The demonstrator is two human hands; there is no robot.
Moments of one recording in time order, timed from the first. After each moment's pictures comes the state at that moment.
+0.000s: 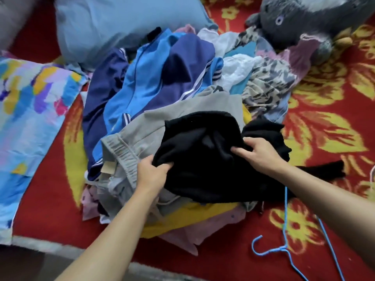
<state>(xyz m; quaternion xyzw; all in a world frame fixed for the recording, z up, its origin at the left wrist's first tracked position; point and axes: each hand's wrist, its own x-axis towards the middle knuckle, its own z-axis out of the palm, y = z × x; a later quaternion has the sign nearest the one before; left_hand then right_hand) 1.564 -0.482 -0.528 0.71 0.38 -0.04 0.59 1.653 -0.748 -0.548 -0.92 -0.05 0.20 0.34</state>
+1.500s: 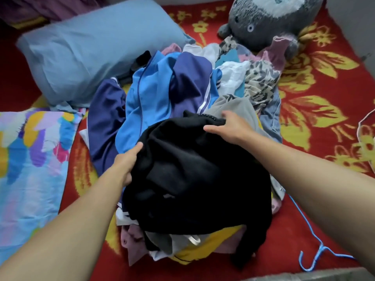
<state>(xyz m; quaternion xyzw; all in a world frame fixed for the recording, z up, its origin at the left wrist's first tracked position) 1.680 -0.254 -0.542 0.62 0.39 -0.27 0.63 1.701 -0.563 -0.492 -0.92 0.17 0.18 0.30</state>
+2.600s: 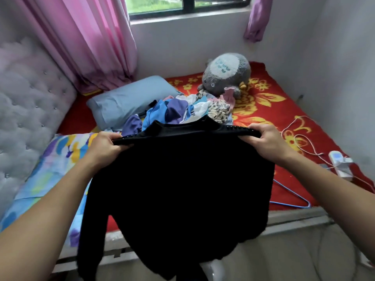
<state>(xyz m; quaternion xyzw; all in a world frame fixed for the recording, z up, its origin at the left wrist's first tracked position) 1.364 -0.278 -0.210 0.92 -0.05 -0.01 0.38 1.295 -0.687 -0.211 -0.86 0.01 -0.04 0.50</state>
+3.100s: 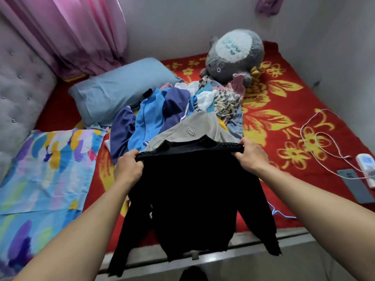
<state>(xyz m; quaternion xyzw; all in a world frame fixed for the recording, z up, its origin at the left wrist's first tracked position) 1.489 -0.313 -0.373 0.97 0.08 -0.03 0.23 1.454 -0.663 -0.375 -0.95 0.20 0.07 0.25</state>
